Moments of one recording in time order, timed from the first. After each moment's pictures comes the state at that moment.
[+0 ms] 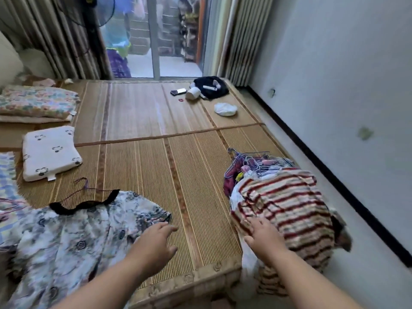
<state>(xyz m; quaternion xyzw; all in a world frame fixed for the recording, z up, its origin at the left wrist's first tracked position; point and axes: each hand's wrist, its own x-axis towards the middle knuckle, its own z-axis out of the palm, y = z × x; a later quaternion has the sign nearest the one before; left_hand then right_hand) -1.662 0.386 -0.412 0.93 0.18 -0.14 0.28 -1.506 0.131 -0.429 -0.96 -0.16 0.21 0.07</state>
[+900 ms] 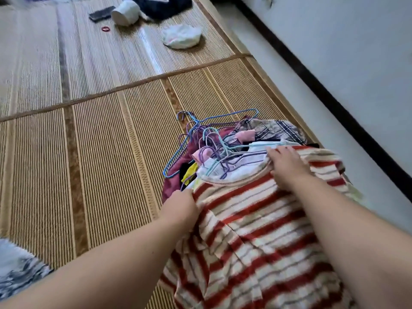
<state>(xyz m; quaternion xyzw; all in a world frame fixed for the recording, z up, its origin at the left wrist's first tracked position) -1.175 0.233 -0.672 0.91 0.25 -0.23 0.24 -1.011 0.017 -0.642 -0.97 -0.12 0.20 -0.02</state>
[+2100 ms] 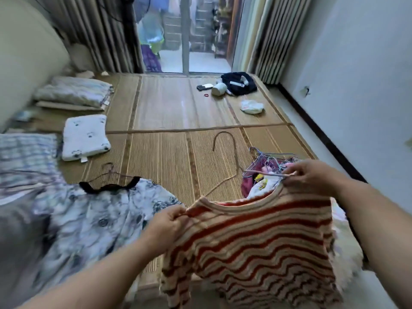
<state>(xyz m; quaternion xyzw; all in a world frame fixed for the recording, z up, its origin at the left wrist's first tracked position) -1.656 0.366 -0.382 0.80 0.26 0.01 0.54 -1.384 0.131 -0.283 -0.93 -0.32 0.18 0.06</state>
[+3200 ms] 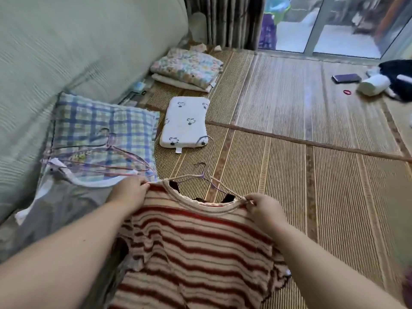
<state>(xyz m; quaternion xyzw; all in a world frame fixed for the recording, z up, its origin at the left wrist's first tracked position) -1.720 0.802 -0.498 0.78 0.60 -0.01 0.17 -1.450 0.618 -0.543 -0.84 -0.39 0.32 0.22</state>
